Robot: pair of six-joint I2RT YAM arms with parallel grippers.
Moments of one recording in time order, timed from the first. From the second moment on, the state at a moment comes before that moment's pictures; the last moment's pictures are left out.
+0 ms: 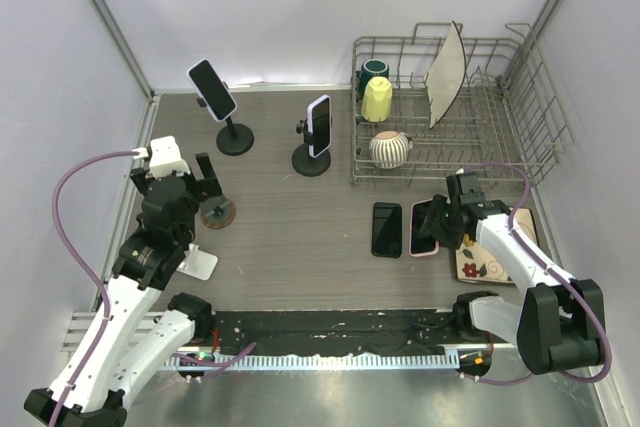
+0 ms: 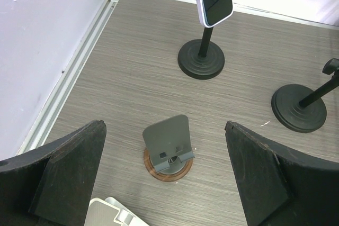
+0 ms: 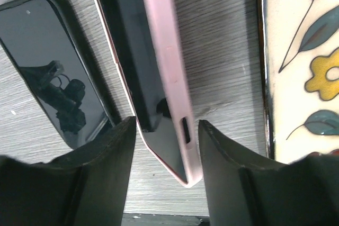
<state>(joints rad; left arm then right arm) -0.38 0.65 0.81 -0.40 -0.61 -0.18 0.12 1.12 0.61 -0.63 -0.06 0.55</state>
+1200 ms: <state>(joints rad) -0.38 0.68 0.80 -0.40 -0.61 -0.21 0.11 0.91 0.83 -0.51 -0.02 0.46</state>
